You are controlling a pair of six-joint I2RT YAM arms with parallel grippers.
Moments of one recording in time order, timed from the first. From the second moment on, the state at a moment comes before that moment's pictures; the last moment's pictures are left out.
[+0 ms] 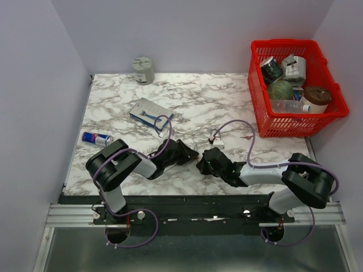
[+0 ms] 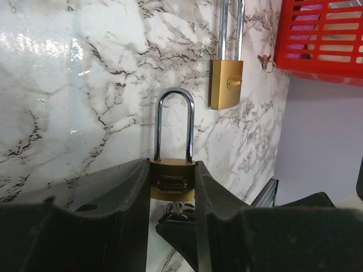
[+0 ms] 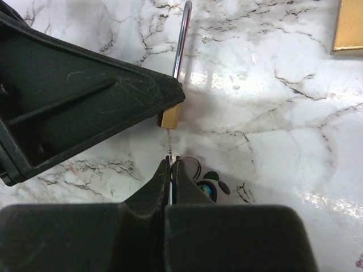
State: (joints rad) left arm -0.78 1.74 0.49 0.78 0.05 -1.24; right arm 0.97 1.47 0.49 0.29 0.30 0.78
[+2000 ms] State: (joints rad) left arm -0.80 1.75 0.46 0.84 -0.03 -1.25; right arm 0.91 1.56 0.55 0.35 0.25 0.69
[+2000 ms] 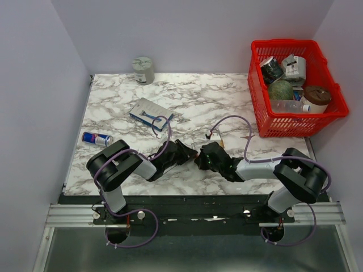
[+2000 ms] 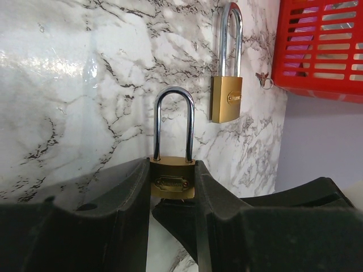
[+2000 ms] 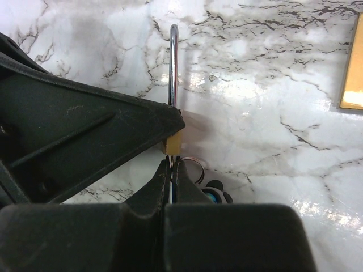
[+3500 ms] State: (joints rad) left arm -0.84 1.64 0.42 1.00 0.10 -1.16; right arm 0.72 1.18 0.26 0.53 -0.08 0.69
